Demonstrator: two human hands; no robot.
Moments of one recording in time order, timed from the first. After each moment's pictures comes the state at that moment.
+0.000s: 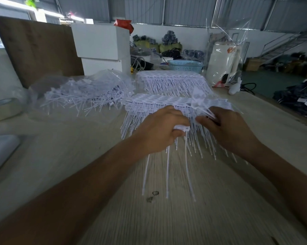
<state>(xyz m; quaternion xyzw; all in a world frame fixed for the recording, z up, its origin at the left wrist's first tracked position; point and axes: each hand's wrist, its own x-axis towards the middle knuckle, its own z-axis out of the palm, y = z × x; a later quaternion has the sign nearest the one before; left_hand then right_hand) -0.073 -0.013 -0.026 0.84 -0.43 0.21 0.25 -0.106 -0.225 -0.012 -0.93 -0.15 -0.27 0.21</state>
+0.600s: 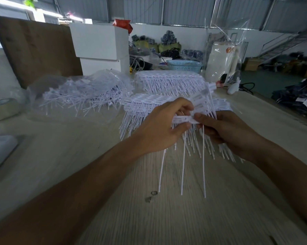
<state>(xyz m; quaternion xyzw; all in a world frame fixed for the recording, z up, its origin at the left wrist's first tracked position) -0.087 -0.019 -0.017 0.80 -0.40 0.20 0.41 -0.119 -0.217 -0.003 -0.80 -0.08 -0.03 0.59</state>
